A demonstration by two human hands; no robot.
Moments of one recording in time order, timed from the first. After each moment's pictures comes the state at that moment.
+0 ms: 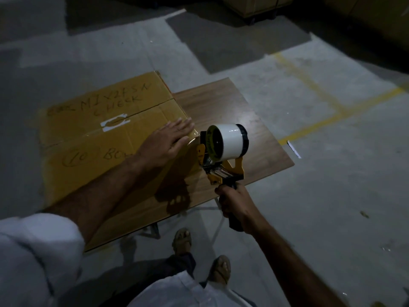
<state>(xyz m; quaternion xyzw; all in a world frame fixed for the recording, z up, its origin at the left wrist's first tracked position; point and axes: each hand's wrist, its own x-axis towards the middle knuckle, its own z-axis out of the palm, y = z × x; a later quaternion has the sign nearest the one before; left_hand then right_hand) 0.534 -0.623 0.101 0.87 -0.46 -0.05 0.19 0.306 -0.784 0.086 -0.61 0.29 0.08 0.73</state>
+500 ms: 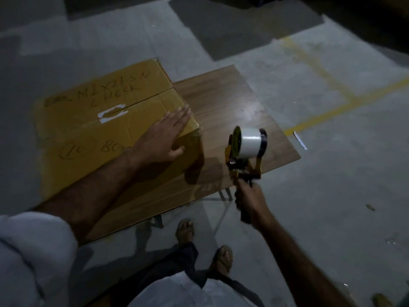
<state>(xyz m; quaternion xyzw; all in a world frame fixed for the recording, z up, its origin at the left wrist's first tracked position) 0.544 -0.621 0.091 0.86 -0.50 -0.02 0.05 0.302 -0.812 0.025 -0.59 0.42 0.03 0.69</state>
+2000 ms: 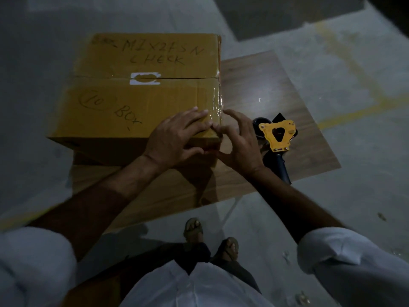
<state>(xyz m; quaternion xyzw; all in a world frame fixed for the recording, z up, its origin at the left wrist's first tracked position) 0.559 -0.548 0.072 0.87 -0.46 0.08 0.15 0.485 -0.771 0.018 -0.93 -0.10 -0.27 0.24</state>
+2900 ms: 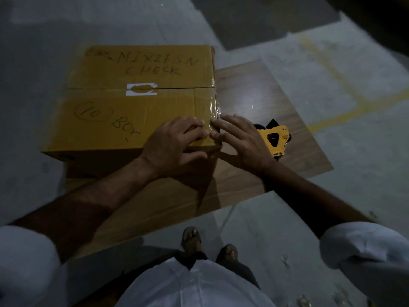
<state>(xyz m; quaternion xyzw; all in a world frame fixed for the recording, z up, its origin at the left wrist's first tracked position) 0.572 -0.550 0.084 0.85 -0.50 0.10 0.14 0.497 -0.798 0.036 -0.93 -0.23 -0.25 0.12</state>
